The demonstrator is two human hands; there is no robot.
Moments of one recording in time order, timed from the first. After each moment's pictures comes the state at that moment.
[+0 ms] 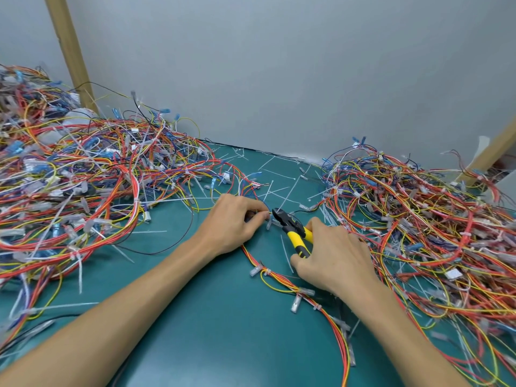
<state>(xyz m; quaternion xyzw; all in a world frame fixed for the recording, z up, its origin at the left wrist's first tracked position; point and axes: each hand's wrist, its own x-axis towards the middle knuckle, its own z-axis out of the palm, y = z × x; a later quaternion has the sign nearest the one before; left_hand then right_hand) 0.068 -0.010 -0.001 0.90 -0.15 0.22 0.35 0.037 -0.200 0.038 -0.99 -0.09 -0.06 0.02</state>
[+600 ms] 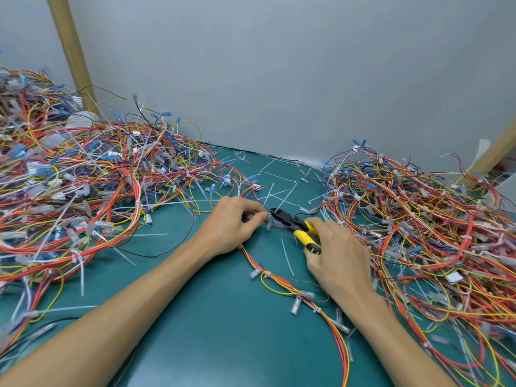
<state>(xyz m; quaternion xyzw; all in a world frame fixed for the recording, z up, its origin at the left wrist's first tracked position) 0.069 -0.006 -0.003 0.89 -0.14 0.19 0.39 0.052 -0.216 0.008 -0.96 -0.14 -0.22 0.05</state>
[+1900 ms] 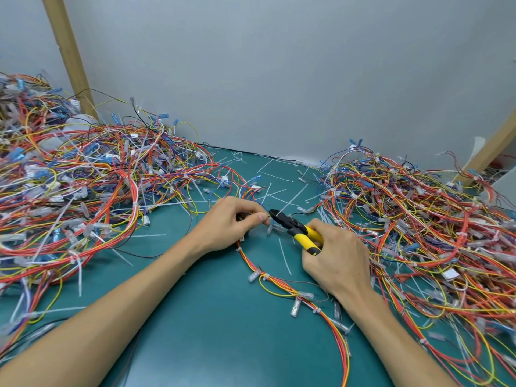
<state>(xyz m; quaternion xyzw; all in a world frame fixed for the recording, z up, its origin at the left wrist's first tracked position) 0.066 0.001 0.003 0.86 -0.18 0.11 0.46 0.056 -0.225 0.003 -0.96 -0.14 -0.22 0.13</state>
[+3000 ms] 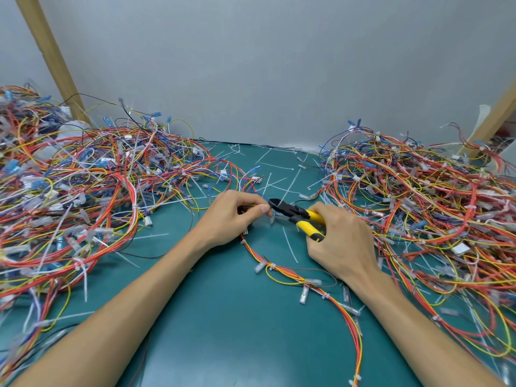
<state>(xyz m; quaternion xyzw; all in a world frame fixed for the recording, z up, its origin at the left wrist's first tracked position) 0.069 0.001 0.001 0.87 -0.18 0.09 0.45 0.059 -0.225 0.000 -0.95 -0.16 -0.23 0.14</state>
